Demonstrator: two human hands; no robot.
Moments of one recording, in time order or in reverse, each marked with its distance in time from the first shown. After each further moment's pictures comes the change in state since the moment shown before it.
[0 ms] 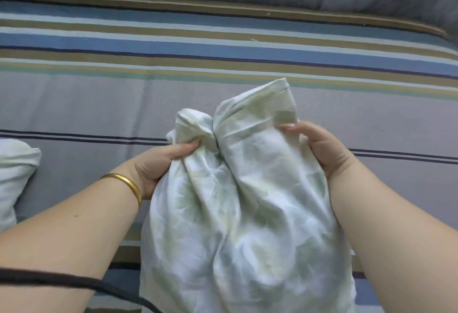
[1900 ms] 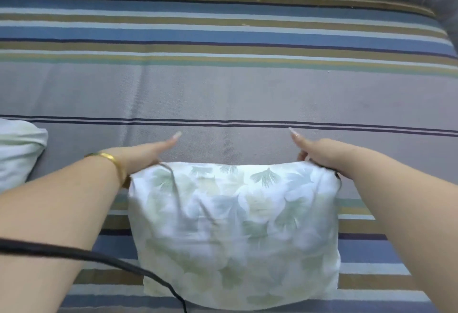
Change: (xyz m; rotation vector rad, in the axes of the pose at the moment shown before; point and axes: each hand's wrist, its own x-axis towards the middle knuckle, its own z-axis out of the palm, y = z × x) left_hand -0.046 -0.024 -0.010 0.538 0.201 -0.394; right_hand -0.050 0.022 -0.043 -1.257 0.477 0.359
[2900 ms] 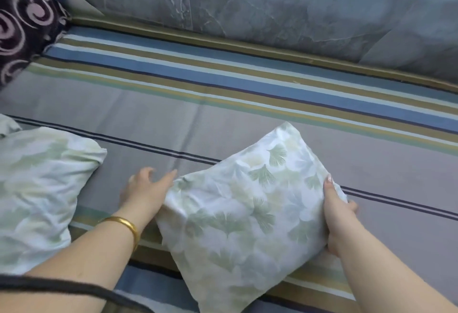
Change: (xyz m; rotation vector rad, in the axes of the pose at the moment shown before) left_hand 0.000 -0.041 -0.044 -0.079 1.005 0.177; right_hand 0.019 -0.064 0.057 0.971 0.346 0.328
